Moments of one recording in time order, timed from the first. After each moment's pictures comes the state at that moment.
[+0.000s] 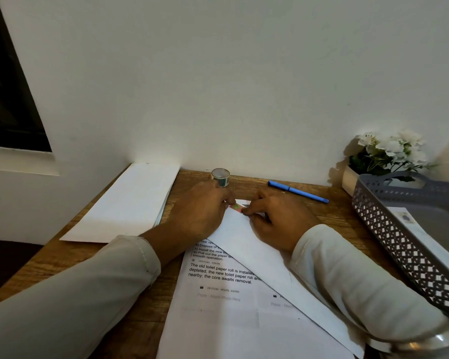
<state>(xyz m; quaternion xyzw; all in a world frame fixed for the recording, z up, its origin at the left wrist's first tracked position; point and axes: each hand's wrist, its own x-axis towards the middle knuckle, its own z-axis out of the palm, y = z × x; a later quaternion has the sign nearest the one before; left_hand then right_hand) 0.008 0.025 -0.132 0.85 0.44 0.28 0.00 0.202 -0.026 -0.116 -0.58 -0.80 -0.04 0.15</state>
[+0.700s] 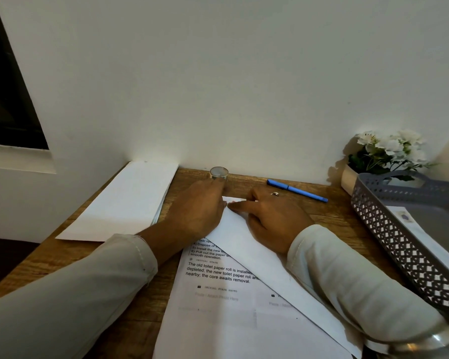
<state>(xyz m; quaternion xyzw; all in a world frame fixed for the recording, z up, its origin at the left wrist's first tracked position) 0.009 0.028 -0.133 0.84 0.46 0.29 0.02 0.194 -0.028 -0.118 -0.56 -0.82 -0.05 0.13</state>
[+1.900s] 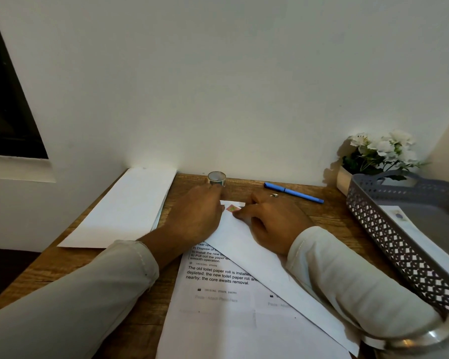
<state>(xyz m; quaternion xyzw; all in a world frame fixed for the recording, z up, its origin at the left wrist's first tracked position) 0.009 0.029 -0.137 0.84 0.46 0.28 0.00 0.199 -0.032 -0.115 -0.56 -0.82 -0.06 0.12</state>
